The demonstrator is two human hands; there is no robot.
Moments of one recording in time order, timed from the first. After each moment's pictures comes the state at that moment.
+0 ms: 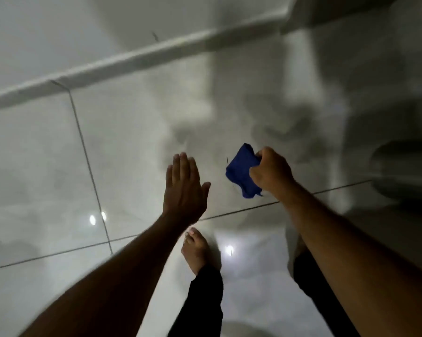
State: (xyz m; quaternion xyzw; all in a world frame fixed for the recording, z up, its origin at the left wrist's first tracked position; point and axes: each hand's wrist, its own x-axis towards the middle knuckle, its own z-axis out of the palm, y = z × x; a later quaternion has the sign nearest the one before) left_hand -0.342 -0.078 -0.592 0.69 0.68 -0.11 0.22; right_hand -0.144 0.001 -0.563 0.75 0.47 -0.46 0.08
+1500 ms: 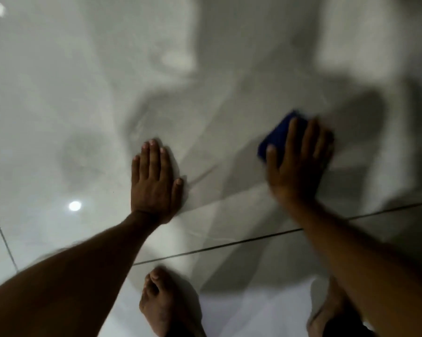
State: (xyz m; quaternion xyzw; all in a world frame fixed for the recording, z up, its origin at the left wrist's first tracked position) left_hand -0.361 -0.065 -0.853 0.73 0.67 -0.04 0.12; right_hand -0.072 -0.015 -0.848 0.72 0.69 -0.09 0.00
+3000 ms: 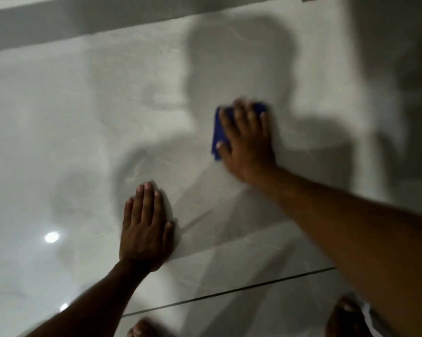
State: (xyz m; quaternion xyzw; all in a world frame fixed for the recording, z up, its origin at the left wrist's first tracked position) left_hand -0.364 -0.068 -0.857 0.74 0.66 -0.02 0.12; right_hand -0.137 0.123 -0.847 0.59 0.80 -0.09 0.01
